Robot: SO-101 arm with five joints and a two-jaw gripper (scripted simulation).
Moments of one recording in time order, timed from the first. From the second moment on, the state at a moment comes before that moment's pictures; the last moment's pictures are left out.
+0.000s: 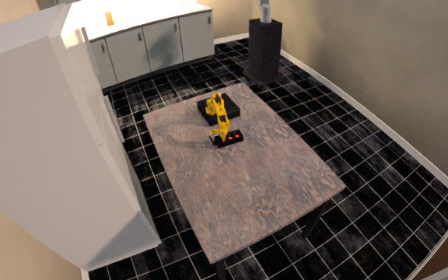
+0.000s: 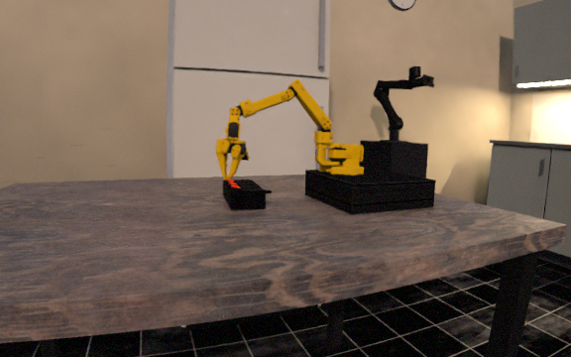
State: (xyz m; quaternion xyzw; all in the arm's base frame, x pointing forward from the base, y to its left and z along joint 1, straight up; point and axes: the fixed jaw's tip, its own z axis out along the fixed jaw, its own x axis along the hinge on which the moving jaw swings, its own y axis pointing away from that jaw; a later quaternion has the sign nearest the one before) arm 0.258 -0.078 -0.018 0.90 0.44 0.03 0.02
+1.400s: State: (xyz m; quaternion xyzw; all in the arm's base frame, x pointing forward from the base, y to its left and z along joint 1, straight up) arm 0.256 -0.078 -0.020 0.90 0.44 0.02 0.02
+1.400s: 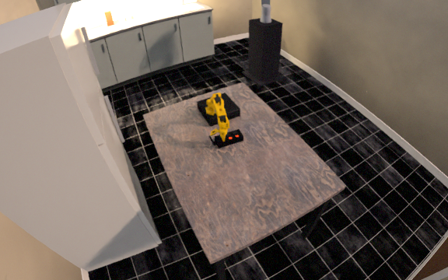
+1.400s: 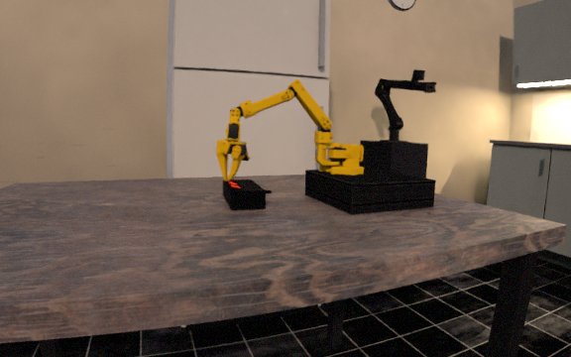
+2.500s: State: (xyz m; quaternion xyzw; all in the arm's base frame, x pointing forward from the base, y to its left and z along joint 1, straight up) arm 0.259 -0.079 0.002 0.90 0.44 0.00 0.00
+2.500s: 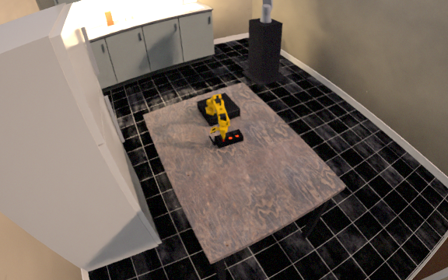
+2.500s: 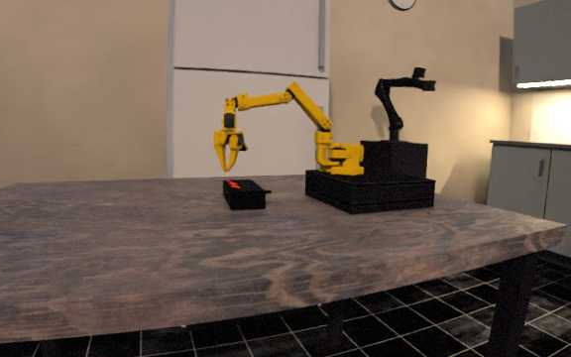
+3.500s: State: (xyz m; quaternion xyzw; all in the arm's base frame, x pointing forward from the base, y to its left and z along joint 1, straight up) arm 0.263 -0.044 -0.002 0.87 0.50 -0.01 -0.01
